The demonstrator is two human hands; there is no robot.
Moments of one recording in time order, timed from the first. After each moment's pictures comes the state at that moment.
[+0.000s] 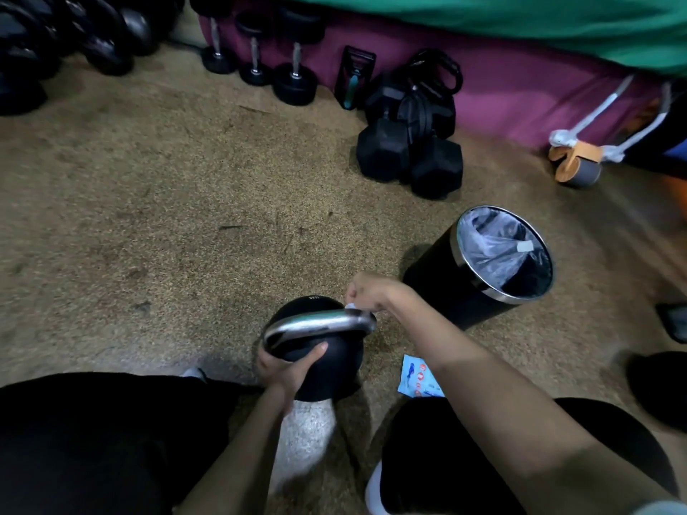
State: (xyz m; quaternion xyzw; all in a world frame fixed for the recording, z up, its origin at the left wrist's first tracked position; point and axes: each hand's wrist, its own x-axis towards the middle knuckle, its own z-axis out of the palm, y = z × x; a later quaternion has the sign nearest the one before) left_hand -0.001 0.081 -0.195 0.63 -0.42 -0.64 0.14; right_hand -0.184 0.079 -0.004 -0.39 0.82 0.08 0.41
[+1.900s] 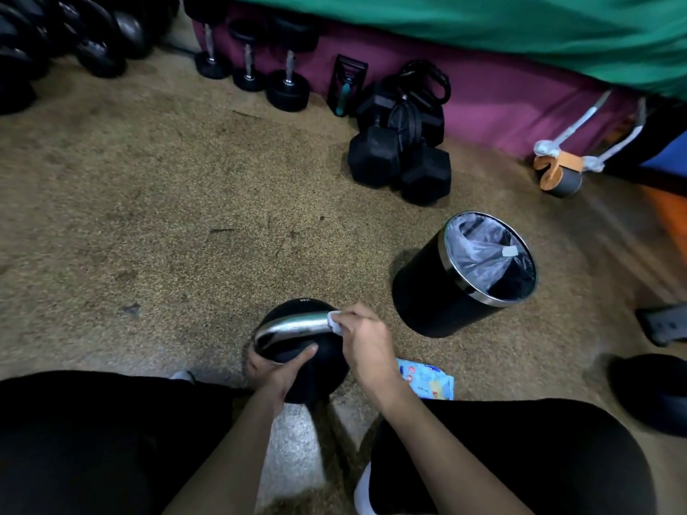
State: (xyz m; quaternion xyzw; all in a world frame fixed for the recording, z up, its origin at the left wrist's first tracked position) left_hand -0.005 0.079 -0.211 0.65 -0.40 -0.64 0.12; right_hand -0.113 0.152 -0.025 -0.43 0.87 -0.21 0.13
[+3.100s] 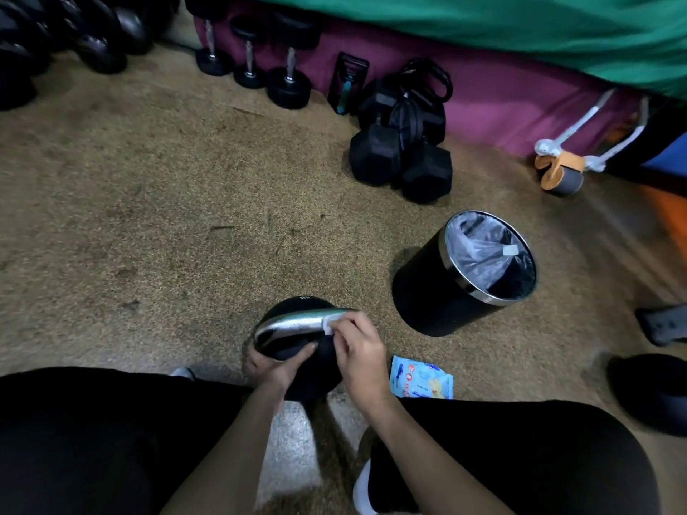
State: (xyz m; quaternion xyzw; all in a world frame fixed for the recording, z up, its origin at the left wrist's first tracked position) left_hand -0.006 0.081 -0.210 0.66 -0.41 -0.62 0.11; right_hand -0.098 0.167 -0.052 -0.45 0.81 -0.37 0.03
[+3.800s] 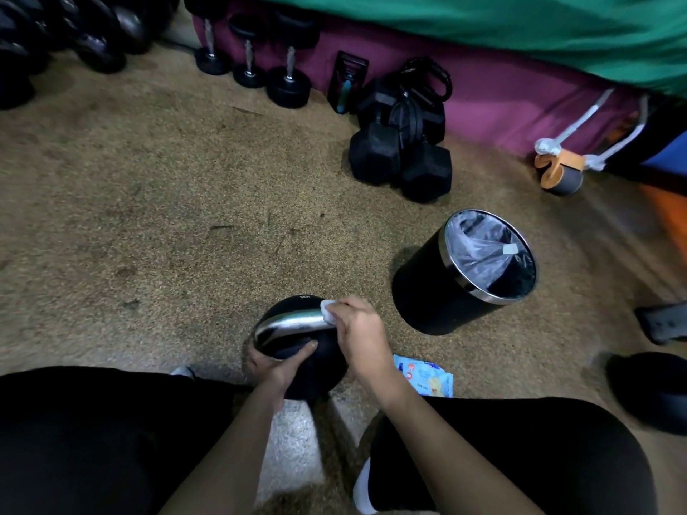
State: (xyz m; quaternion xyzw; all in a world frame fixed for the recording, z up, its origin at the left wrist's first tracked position) left_hand -0.003 0.078 -0.218 0.64 -0.41 -0.63 0.13; right_hand -0.116 0.141 -0.031 -0.46 0.85 -0.24 0.09
